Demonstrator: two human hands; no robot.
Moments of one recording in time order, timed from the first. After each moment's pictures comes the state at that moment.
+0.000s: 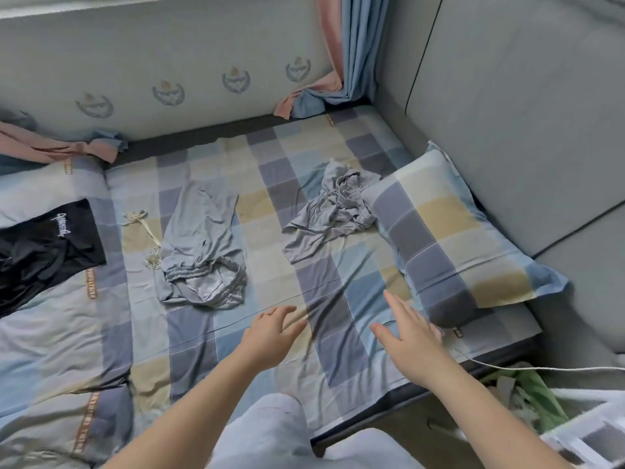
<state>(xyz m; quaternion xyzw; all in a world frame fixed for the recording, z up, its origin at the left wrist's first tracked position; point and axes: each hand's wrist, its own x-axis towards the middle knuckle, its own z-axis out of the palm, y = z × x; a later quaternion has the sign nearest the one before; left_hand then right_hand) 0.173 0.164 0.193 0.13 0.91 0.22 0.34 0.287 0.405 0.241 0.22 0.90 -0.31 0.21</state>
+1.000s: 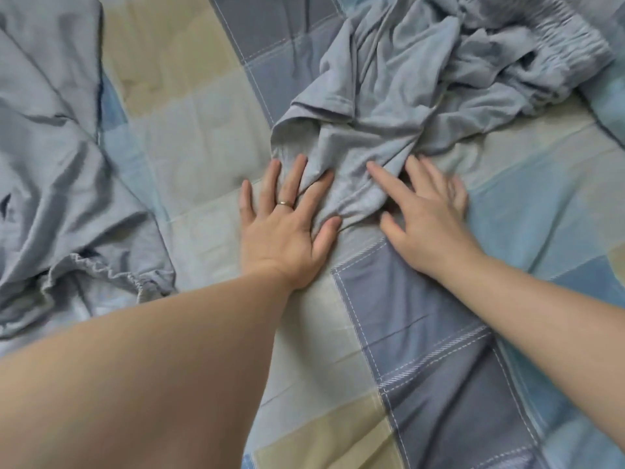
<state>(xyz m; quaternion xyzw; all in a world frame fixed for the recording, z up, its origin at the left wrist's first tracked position) -0.178 0.244 -0.316 0.27 0.96 0.09 0.07 -0.107 0.437 -0.273 0.16 0.96 -0.19 0.11</state>
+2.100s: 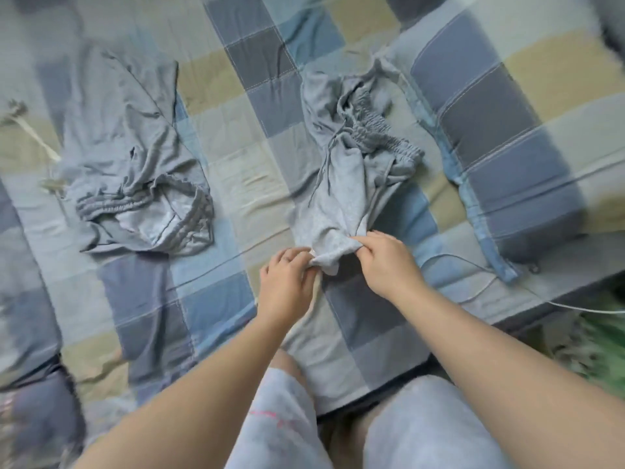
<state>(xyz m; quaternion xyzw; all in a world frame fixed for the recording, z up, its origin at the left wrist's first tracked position) 0.100 0.204 -0.100 0.17 0.92 0.28 0.23 0.138 0.387 -0.059 0.24 0.90 -0.32 0.17</state>
